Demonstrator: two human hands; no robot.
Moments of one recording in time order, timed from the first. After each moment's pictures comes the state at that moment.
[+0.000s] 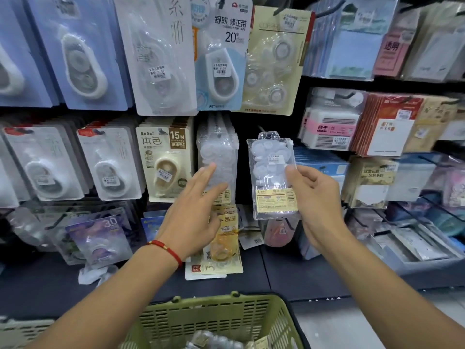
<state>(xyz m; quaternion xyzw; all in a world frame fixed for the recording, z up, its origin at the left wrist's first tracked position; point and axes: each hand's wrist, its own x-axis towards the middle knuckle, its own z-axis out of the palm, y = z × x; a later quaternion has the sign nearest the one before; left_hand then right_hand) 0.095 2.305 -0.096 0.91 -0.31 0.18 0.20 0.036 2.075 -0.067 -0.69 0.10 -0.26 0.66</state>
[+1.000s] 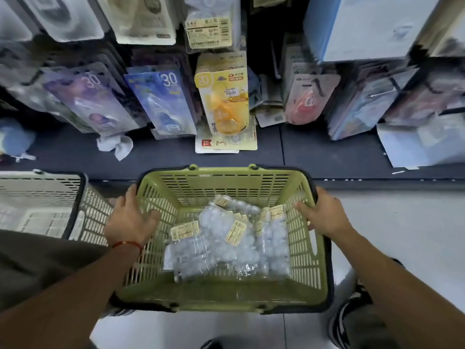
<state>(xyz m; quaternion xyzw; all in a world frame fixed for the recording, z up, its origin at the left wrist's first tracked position) -0.021 2.415 -0.337 0.97 0.19 -0.06 0.11 -0.054 1.999 -0.365 -0.90 0.22 0.12 0.36</state>
